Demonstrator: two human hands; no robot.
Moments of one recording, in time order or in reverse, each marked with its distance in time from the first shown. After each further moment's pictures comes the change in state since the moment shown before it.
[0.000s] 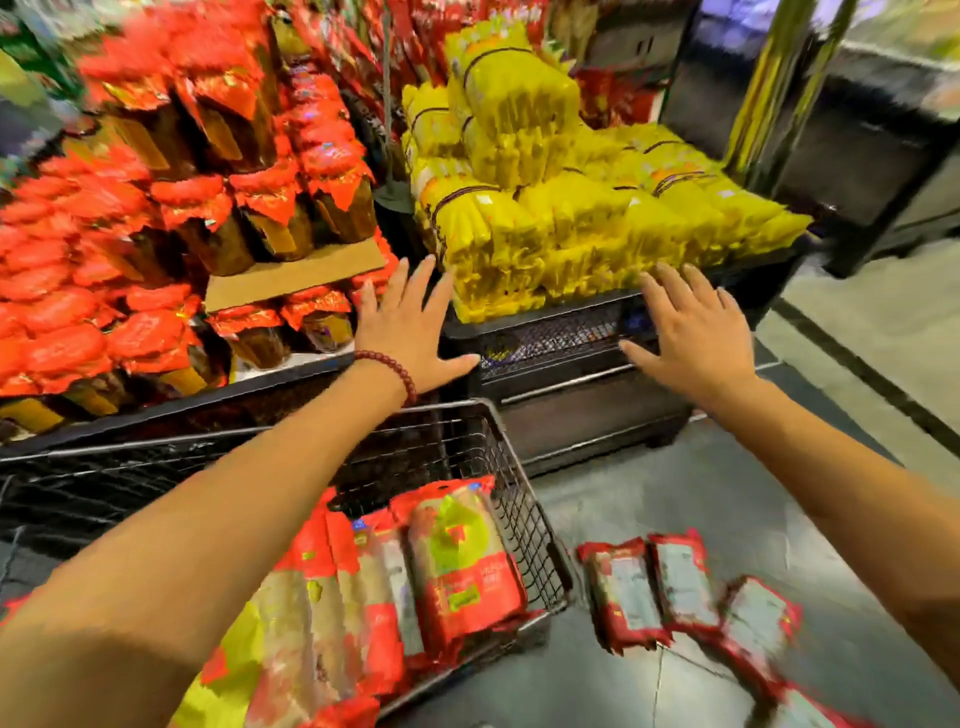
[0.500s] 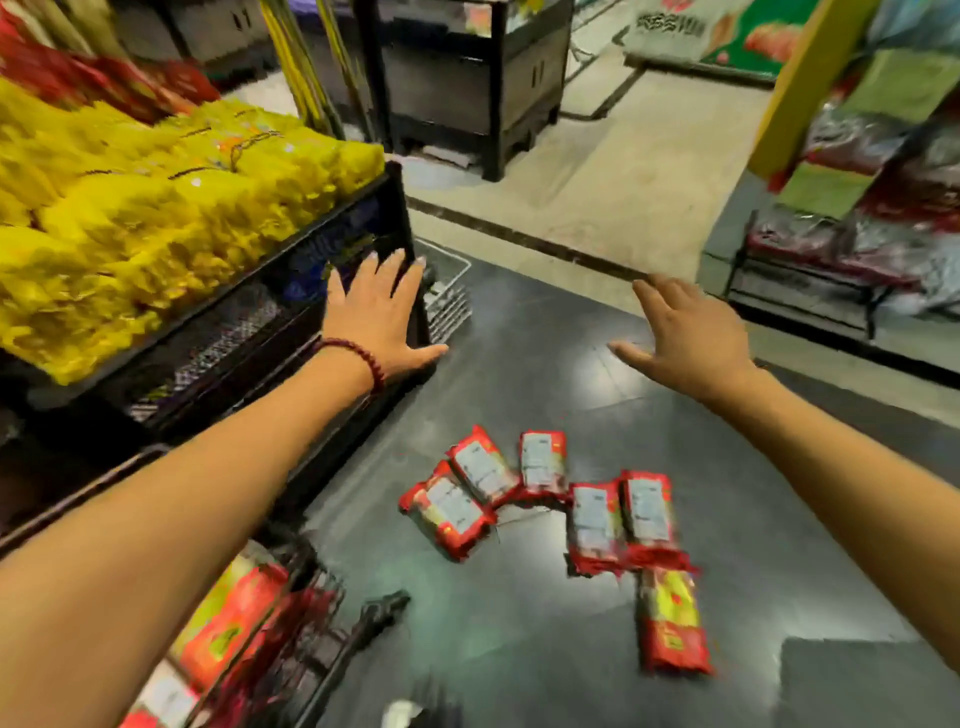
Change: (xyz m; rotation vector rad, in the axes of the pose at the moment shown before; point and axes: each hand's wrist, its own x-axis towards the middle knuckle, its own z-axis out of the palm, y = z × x) left_hand -0.049 0.379 -0.024 -0.071 -0.020 0.652; right_hand -0.358 0.257 -0.076 -0.087 -0.137 0.629
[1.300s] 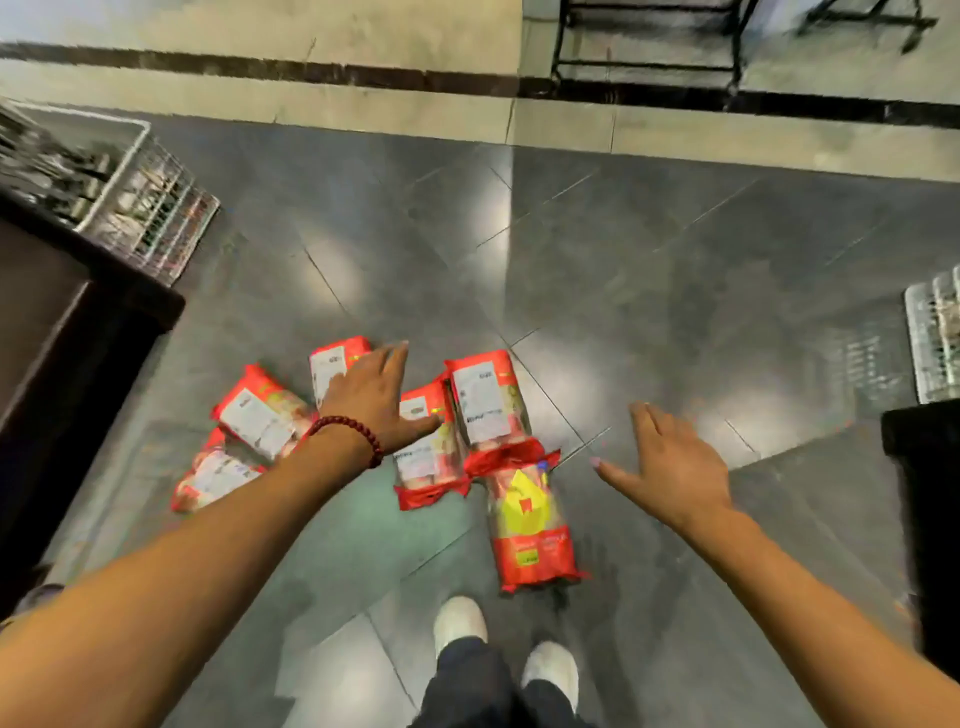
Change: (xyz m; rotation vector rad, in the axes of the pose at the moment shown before) left_hand 0.076 0.494 0.388 -0.143 -0.461 0.239; right_hand -0.238 0.381 0.388 0.236 -0.611 0.579
